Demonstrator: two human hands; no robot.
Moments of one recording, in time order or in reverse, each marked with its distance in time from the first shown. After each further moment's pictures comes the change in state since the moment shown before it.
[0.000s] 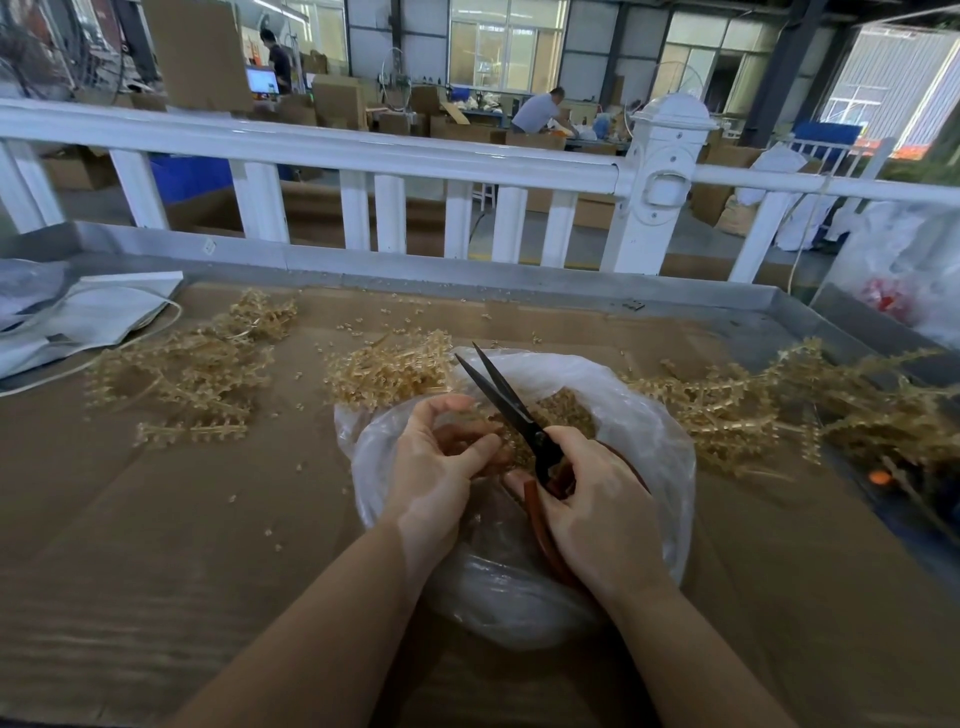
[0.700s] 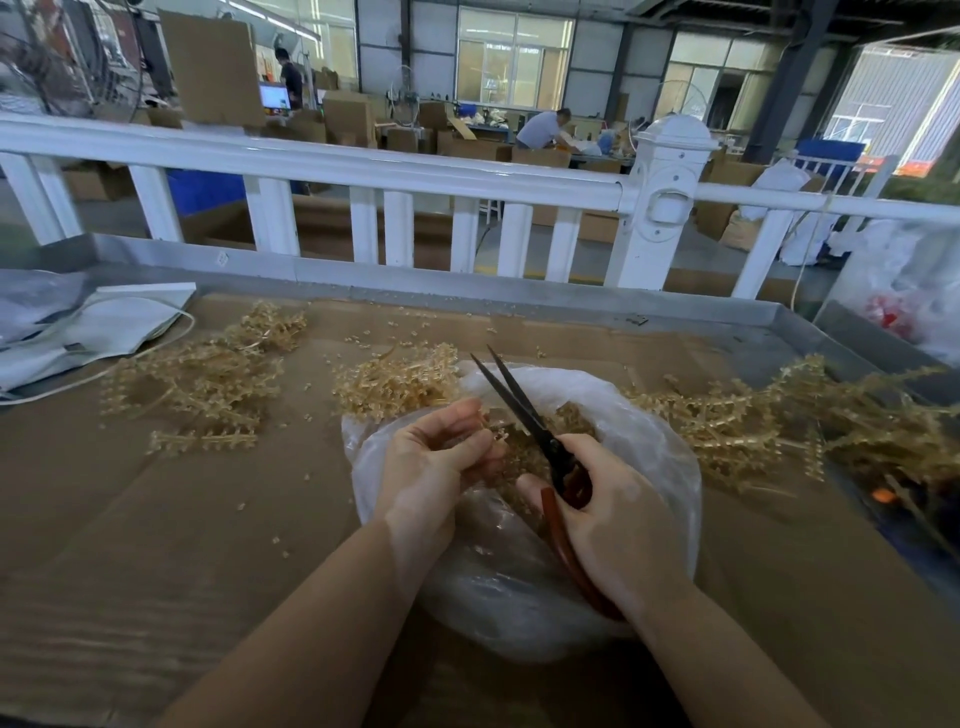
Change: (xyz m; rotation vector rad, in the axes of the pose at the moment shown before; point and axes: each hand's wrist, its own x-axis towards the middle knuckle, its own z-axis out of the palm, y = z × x) left_hand 0.002 0.019 0.003 -0.188 0.073 -0.111; right_hand 0.003 -0.011 -0.024 0.097 -0.075 0.013
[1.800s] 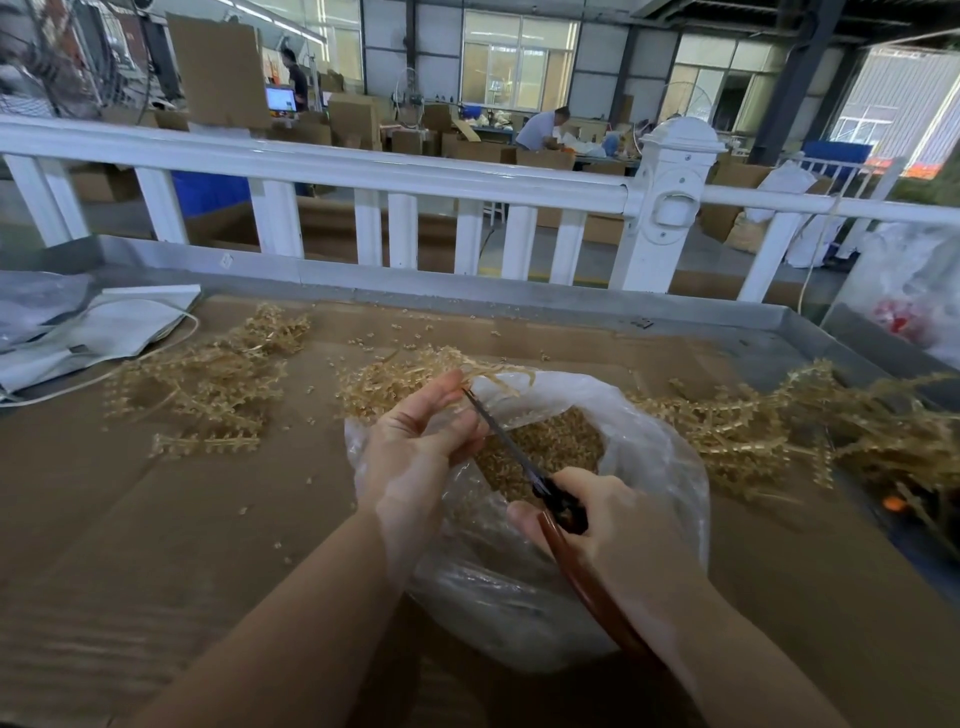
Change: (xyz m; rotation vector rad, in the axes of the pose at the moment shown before) left_hand 0.001 0.017 -0.002 0.019 0.011 0.127; right_hand -0.001 -0.024 -0.020 -0.054 -0.267 0.069
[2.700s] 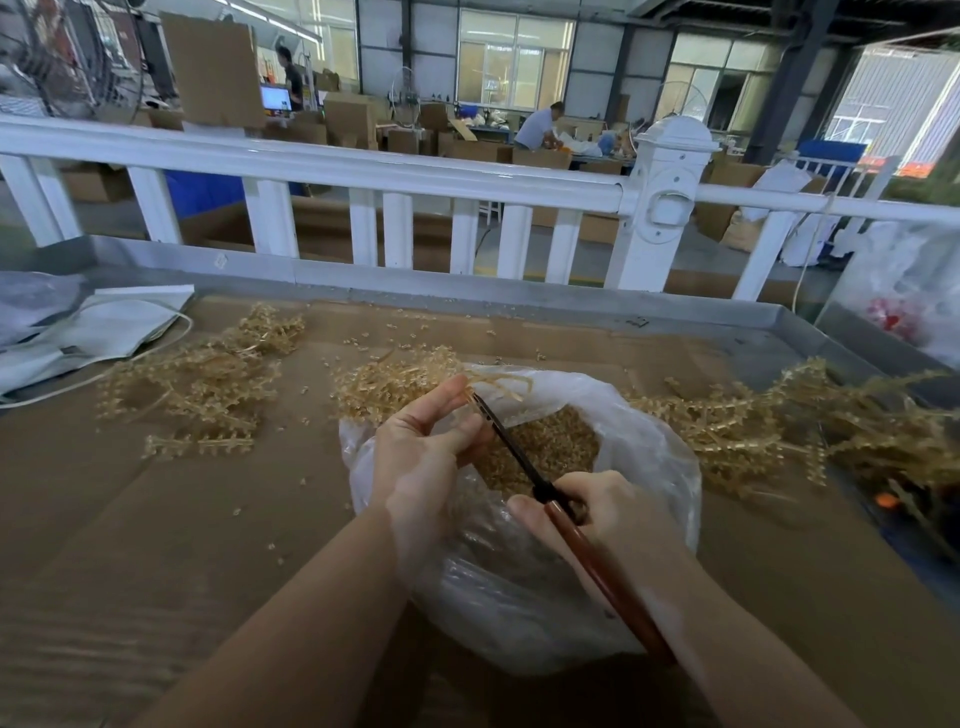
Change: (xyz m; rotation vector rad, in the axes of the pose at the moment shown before) left_hand 0.001 -0.004 0.008 0.038 0.031 -0.070; right_hand 0.007 0.004 -0.005 0.112 -0.071 0.053
